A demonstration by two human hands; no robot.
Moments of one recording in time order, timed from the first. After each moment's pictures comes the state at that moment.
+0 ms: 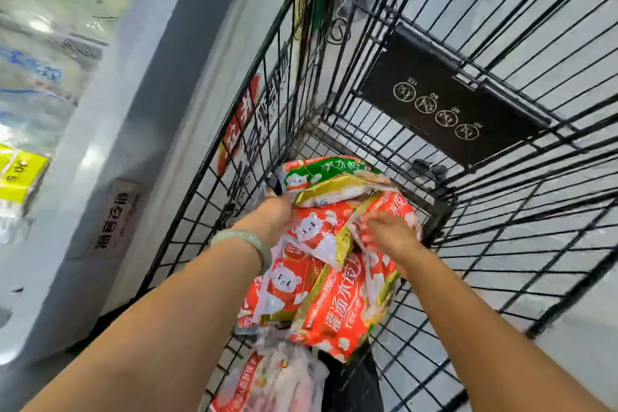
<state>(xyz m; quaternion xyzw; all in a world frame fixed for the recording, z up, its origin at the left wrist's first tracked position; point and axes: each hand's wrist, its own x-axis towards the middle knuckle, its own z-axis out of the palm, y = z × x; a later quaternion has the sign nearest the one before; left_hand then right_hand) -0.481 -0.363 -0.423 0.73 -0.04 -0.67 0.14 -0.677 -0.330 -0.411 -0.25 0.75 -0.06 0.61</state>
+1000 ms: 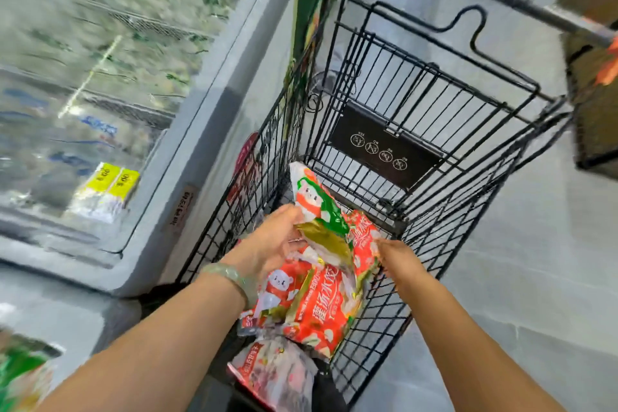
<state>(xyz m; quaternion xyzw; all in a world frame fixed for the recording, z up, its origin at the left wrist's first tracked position) -0.488 -0.293 -0.234 0.59 -0.17 -0.75 0.25 -0.700 -0.257 -0.269 -0.21 0.79 -0.16 0.55</state>
